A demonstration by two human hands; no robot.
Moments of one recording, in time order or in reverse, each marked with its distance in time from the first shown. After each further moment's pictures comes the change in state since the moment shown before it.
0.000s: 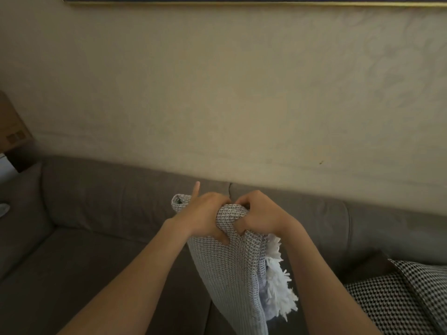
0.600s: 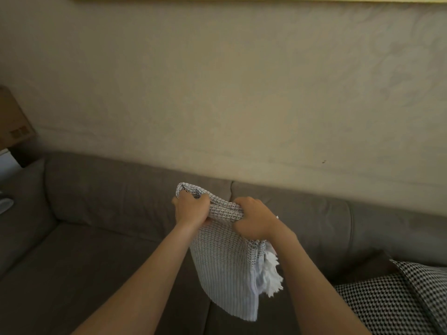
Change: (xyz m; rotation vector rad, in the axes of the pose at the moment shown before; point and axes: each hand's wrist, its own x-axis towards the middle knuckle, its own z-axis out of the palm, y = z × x) left_hand 0.008 -0.012 0.034 -1.015 0.549 -0.872; right_hand 0.019 0.018 0.031 -0.242 0.070 -0.021
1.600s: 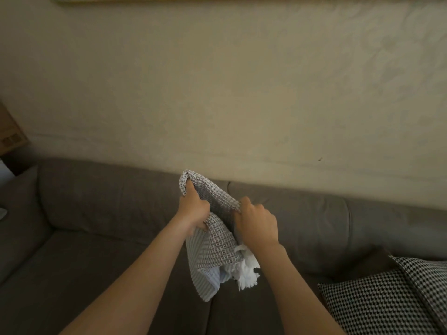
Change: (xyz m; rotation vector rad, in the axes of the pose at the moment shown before) left_hand -0.002 0.029 0.006 0.223 -0.256 0.009; right_hand -0.013 0.000 0.020 -0.300 0.346 0.155
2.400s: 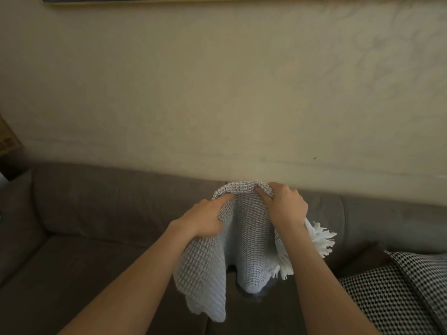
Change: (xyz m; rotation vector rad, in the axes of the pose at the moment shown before) left_hand -0.018 0.011 0.006 0.721 -0.368 0.501; right_hand 0.016 0.056 -0.038 0.093 0.223 0.275
